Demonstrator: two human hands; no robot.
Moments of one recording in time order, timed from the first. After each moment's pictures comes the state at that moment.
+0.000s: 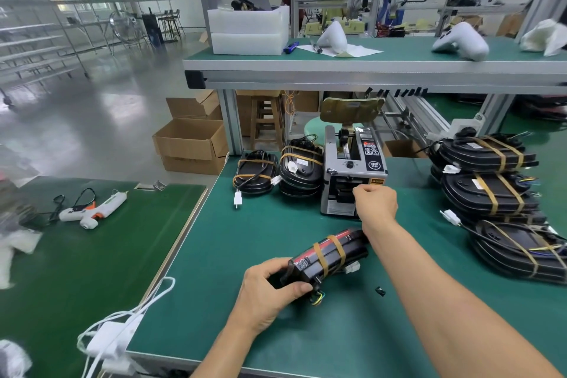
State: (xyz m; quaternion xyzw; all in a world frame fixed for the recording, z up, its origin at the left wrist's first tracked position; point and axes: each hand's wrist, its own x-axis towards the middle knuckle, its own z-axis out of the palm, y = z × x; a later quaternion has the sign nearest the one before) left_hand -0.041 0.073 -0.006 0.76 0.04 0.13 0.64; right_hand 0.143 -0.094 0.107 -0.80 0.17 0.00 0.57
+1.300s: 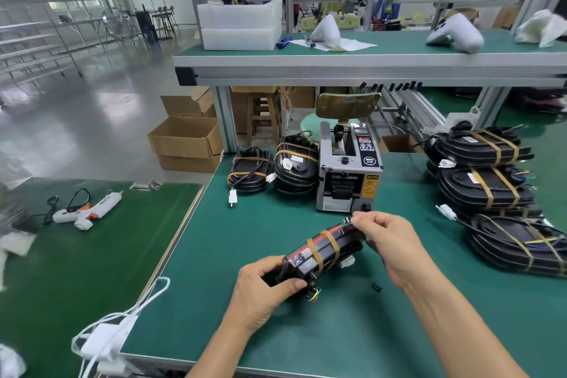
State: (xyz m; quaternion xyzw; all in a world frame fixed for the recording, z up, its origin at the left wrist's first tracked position) left_hand -0.043 0.070 0.003 0.75 0.04 0.12 0.65; right_hand 0.073 -0.152 0.097 -0.72 0.00 0.11 0.68
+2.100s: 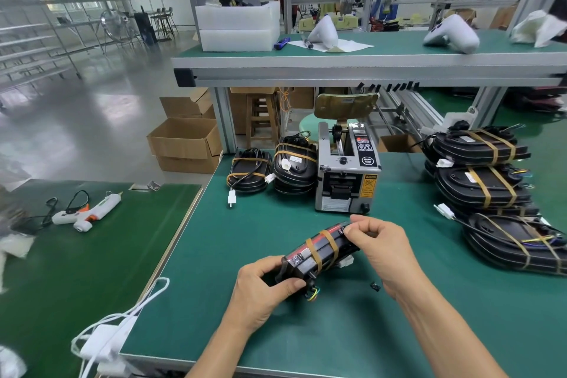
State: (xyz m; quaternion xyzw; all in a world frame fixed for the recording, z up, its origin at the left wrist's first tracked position) left_hand -0.042 0.072 -0.003 0.75 0.03 0.13 0.65; right_hand 0.063 -0.150 0.080 -0.76 -0.04 0.06 0.65
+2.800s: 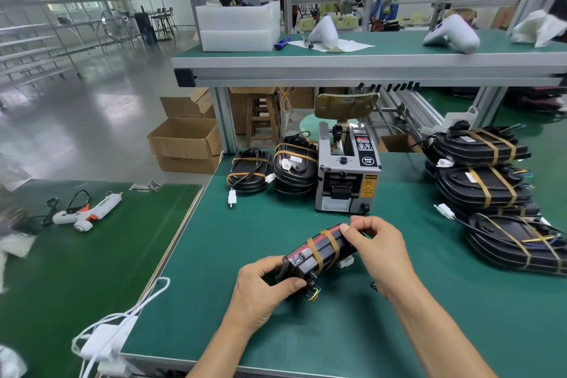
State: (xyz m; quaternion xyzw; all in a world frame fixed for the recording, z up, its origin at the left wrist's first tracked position) left_hand -0.043 0.069 0.002 0.75 0.04 0.14 0.65; right_hand 0.062 -0.140 0.074 -0.77 0.00 0.02 0.63
